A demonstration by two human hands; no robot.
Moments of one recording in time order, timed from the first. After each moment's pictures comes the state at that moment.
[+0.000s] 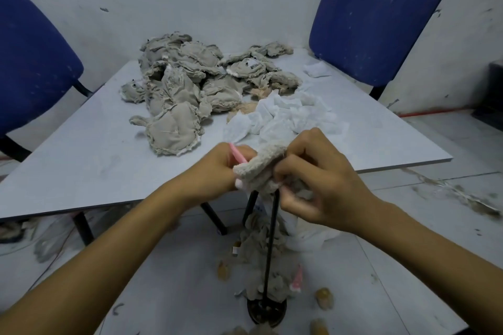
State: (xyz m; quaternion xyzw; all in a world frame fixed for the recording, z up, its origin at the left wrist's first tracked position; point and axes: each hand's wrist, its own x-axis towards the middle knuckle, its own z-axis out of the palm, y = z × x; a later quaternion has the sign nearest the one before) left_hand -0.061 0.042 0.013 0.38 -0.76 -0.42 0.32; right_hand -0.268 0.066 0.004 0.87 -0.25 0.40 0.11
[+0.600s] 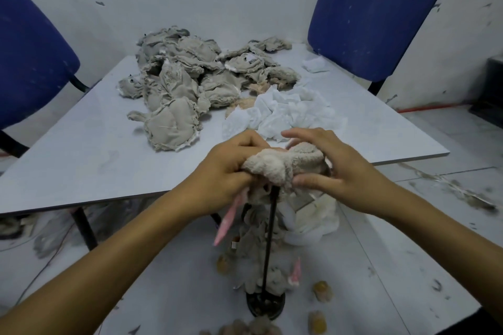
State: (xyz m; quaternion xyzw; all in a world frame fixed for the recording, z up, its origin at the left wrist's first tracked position) left_hand -0.069 0.060 0.017 0.33 -0.82 -0.31 0.35; right_hand -0.305 0.054 0.003 0.84 -0.38 0.33 -0.21
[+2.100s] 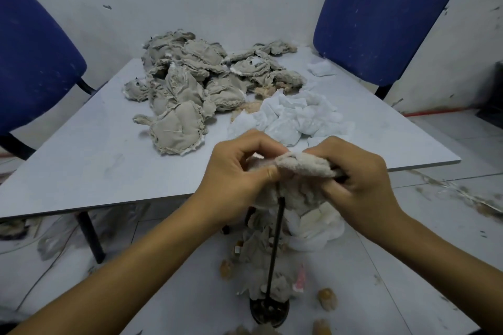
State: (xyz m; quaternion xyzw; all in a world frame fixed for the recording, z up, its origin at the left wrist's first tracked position) left_hand -0.086 0.068 0.015 0.33 -0.71 -0.37 0.50; right_hand -0.287 0.069 -0.003 0.81 -0.34 0.48 -0.03
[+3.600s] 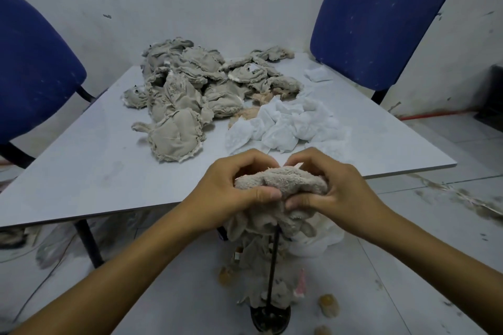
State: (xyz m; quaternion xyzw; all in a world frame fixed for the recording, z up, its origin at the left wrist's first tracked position) left_hand -0.066 0.060 0.006 0.37 -0.75 -0.39 0.39; right_hand -0.287 0.064 -0.005 0.78 -0.38 0.41 -0.28
